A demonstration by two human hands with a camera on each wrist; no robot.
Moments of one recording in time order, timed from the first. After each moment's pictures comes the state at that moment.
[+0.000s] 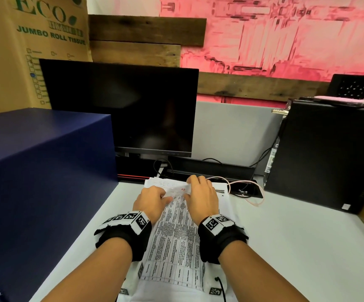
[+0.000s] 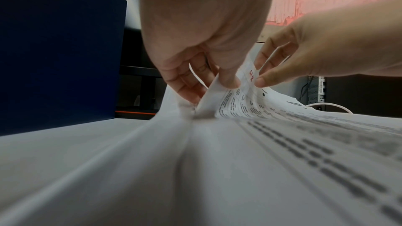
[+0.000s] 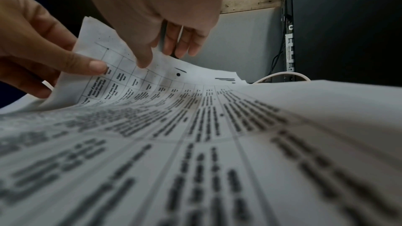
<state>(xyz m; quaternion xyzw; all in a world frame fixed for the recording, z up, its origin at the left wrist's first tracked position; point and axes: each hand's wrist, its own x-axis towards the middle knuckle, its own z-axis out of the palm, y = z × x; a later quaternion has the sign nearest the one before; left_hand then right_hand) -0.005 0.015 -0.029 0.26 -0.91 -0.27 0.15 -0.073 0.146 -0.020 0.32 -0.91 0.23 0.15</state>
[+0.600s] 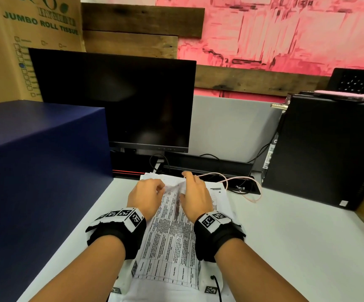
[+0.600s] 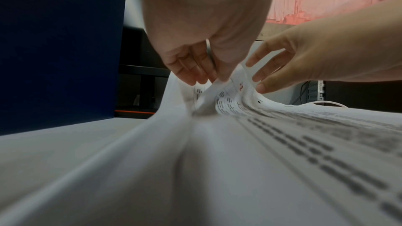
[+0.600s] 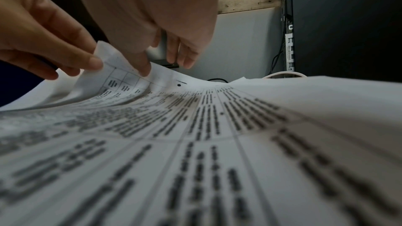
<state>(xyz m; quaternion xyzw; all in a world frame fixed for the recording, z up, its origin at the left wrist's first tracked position) -0.002 0.017 -0.026 0.21 -0.93 -0.22 0.22 -0.074 0.143 -0.027 0.32 -0.90 0.27 0.08</state>
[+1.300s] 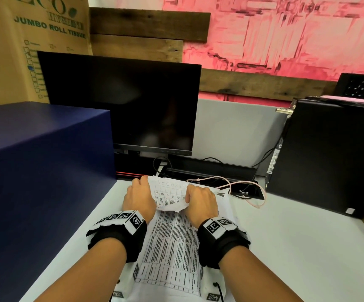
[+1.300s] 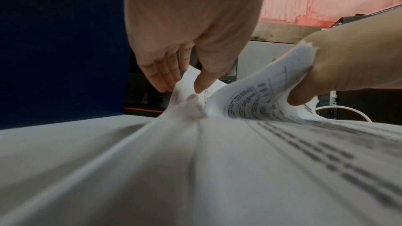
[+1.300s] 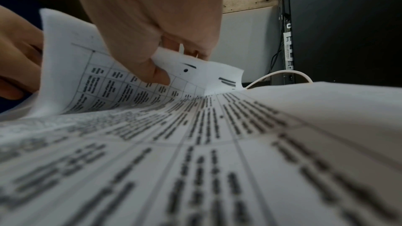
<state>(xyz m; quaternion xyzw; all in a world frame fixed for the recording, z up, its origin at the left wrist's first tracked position) -0.001 0.006 -0.033 0.32 -0.91 -0.20 0.20 -0.064 0.151 -0.013 0.32 -0.93 0.16 0.05</state>
